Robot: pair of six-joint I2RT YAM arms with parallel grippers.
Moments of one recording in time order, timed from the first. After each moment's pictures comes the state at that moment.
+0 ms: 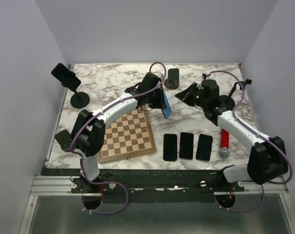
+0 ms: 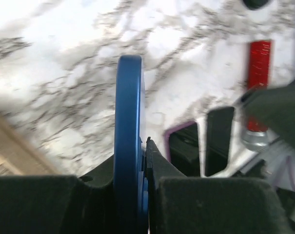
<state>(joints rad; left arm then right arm) -0.64 1.85 1.47 -0.36 0.31 -0.62 0.35 1.40 0.86 0.19 -0.30 0.88</state>
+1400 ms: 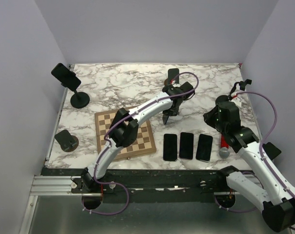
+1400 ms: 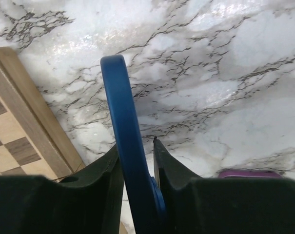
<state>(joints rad) -0.88 2.38 2.26 -1.14 -0.34 -0.66 0.35 0.84 0.77 -0.50 0.27 0.72</state>
